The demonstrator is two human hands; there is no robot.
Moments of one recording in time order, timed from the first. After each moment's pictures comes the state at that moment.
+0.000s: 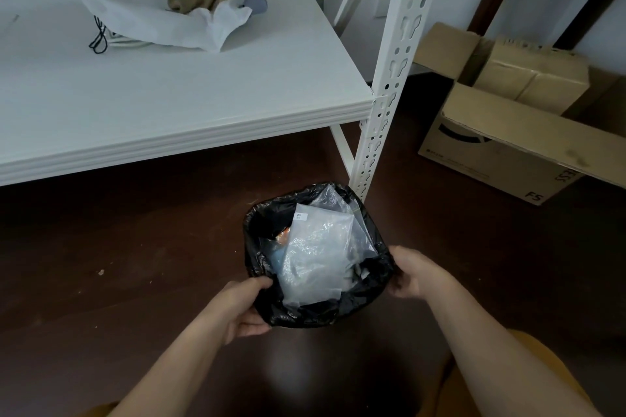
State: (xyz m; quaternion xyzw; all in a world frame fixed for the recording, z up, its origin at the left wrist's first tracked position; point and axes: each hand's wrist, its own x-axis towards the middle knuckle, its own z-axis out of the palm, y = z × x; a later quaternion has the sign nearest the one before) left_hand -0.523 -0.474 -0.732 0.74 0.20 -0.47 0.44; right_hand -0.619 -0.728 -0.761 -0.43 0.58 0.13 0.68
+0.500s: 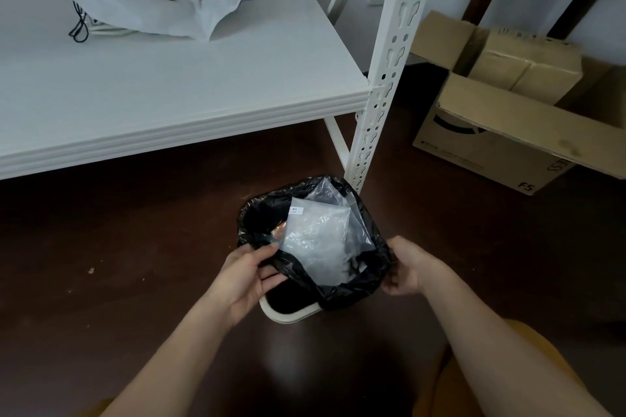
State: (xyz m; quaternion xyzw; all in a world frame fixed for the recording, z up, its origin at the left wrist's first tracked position) left_hand -0.513 -0.493 -0.722 0.56 0.16 -0.43 0.69; right_hand -0.620 -0.728 -0.759 -0.40 0.60 0.16 0.67
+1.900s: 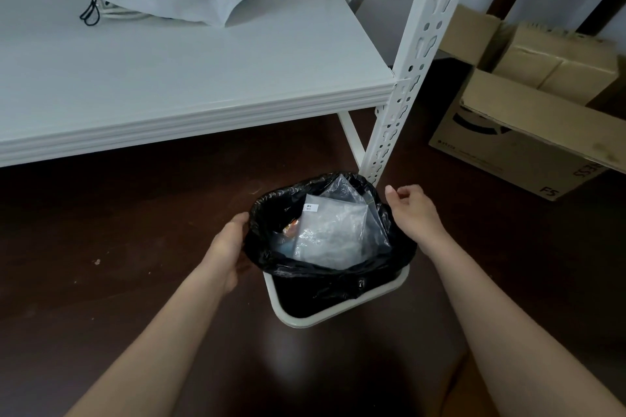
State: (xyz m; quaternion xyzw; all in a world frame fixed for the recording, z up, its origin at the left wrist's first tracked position) left_hand -0.459 -0.485 -0.738 0.69 0.25 -0.36 0.57; right_hand -0.568 -0.738 -0.734 -0.81 0.43 -0.02 0.40
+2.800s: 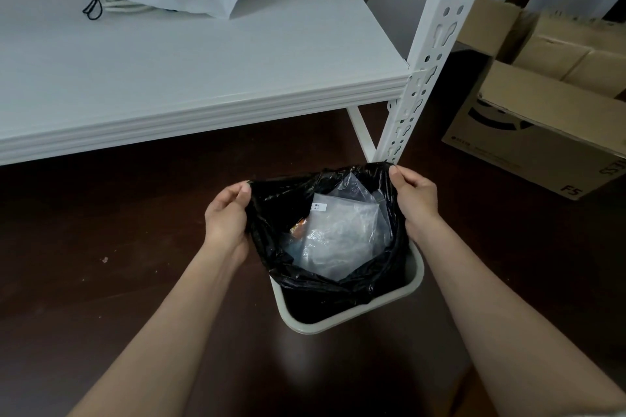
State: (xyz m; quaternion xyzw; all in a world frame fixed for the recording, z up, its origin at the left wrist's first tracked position) left_hand -0.431 -0.501 -0.744 0.62 0.17 -0.19 0.74; right_hand -0.530 -0.734 -0.753 -0.55 0.45 -0.19 0.67
